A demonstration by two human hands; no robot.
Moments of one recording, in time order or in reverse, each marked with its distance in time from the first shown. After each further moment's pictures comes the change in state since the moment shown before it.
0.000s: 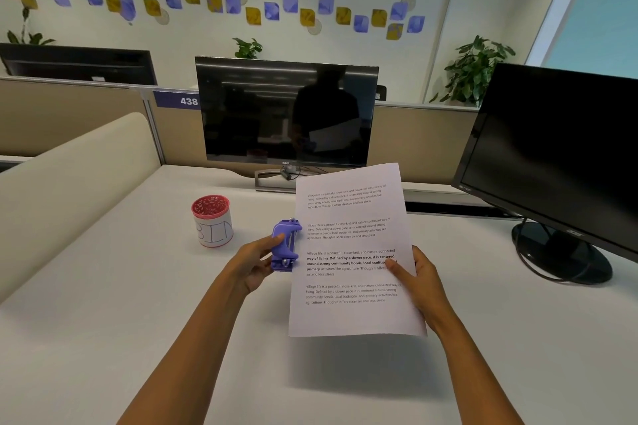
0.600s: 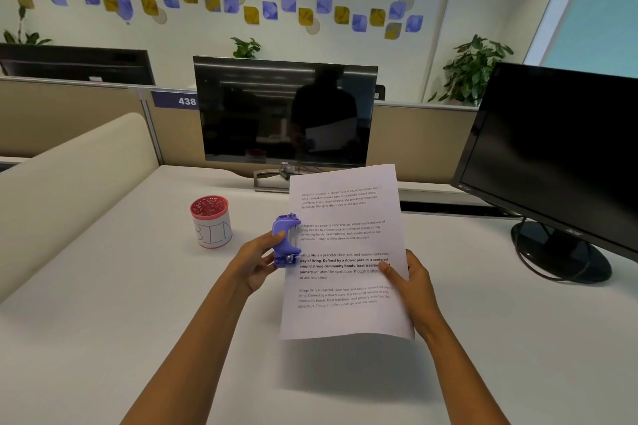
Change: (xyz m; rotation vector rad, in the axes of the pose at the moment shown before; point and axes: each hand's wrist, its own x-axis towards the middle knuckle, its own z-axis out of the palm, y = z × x) left_hand 0.001 0.001 0.003 -0.013 -0.052 0.050; right_hand -0.009 -0.001 0.017 0.112 0.038 -0.015
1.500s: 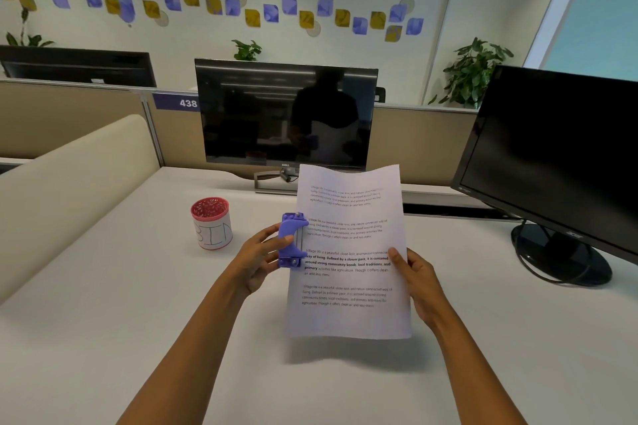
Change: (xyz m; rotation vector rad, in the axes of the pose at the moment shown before) left_hand -0.007 0.004 0.005 0.124 -0.141 0.089; right_hand 0.012 -0.011 -0.010 0.150 -0.086 0.086
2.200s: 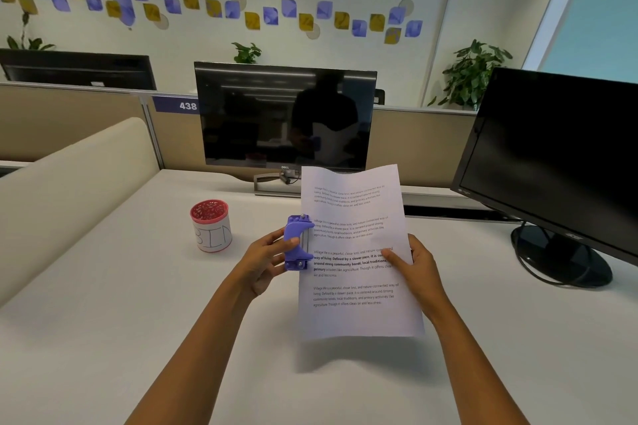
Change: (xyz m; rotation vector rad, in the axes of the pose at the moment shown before) left_hand 0.003 -0.004 0.006 0.003 -0.027 -0.012; right_hand 0.008 -0.012 0.003 -0.287 0.090 -0.136
